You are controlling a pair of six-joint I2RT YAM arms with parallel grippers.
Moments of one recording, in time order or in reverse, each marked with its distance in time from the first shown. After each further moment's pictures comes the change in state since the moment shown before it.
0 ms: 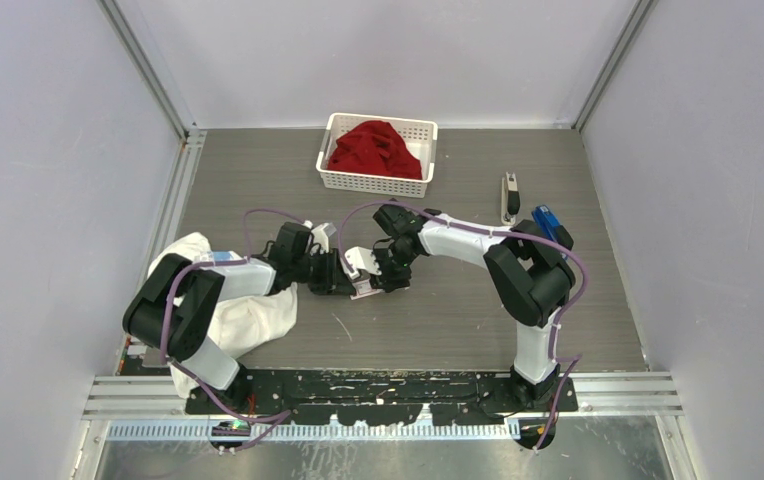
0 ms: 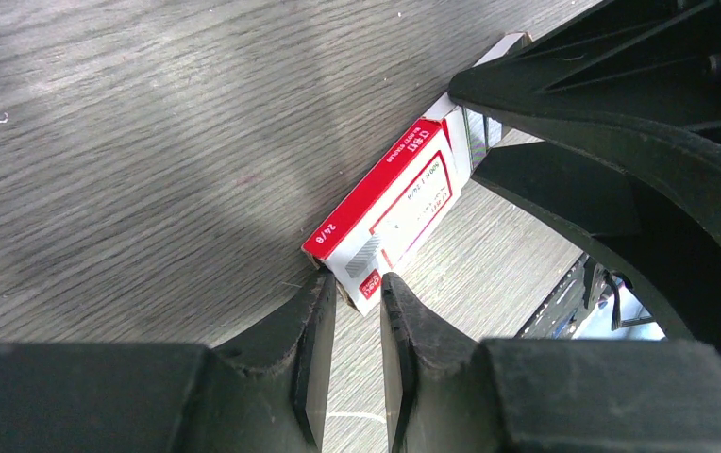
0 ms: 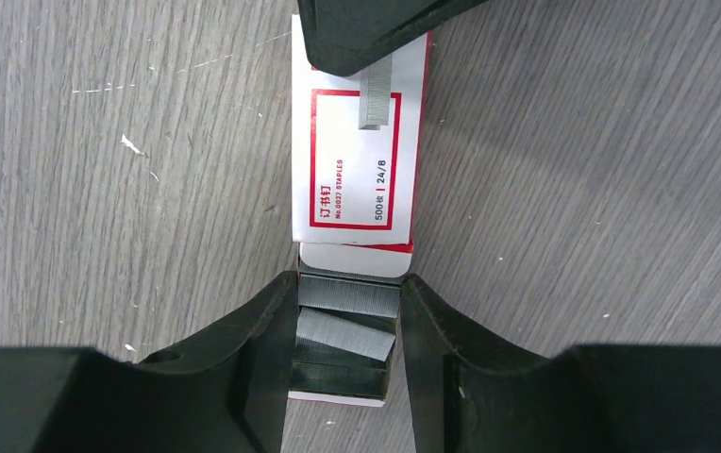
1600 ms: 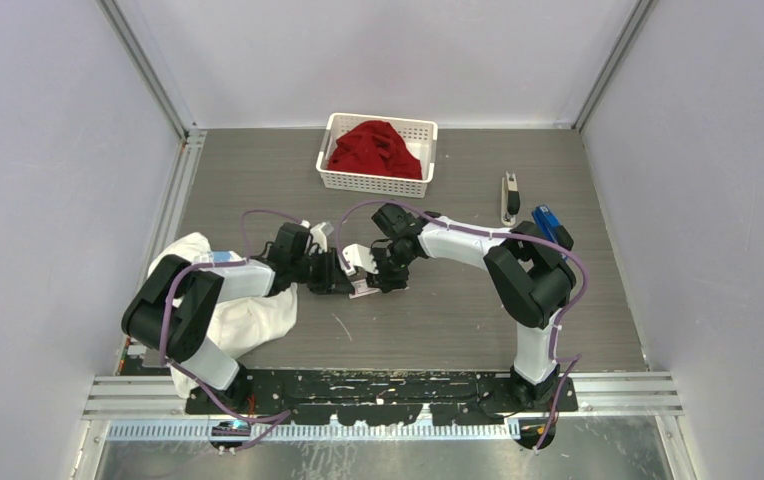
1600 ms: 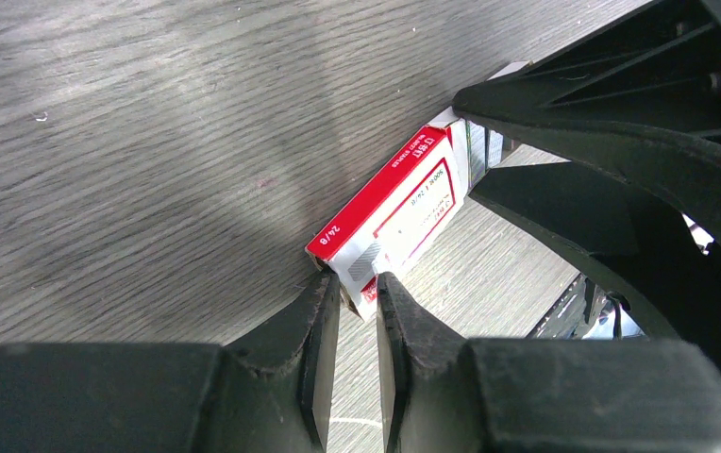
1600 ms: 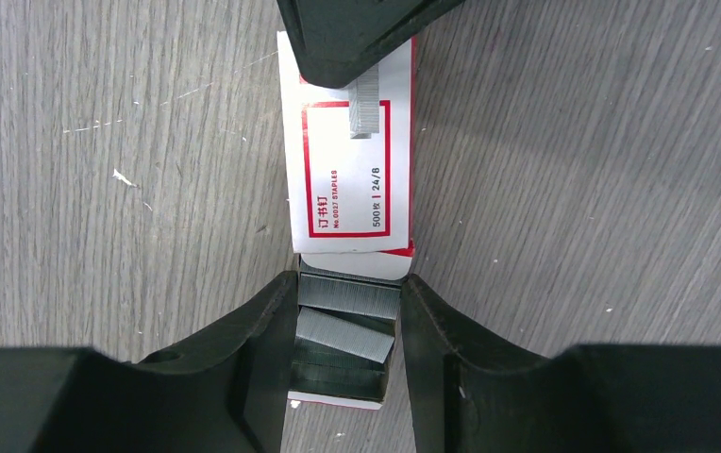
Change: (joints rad) left arm 0.001 -0.007 -0.011 0.017 -0.031 -0.023; right arm 0.020 -0.007 -0.016 0.052 0.011 0.097
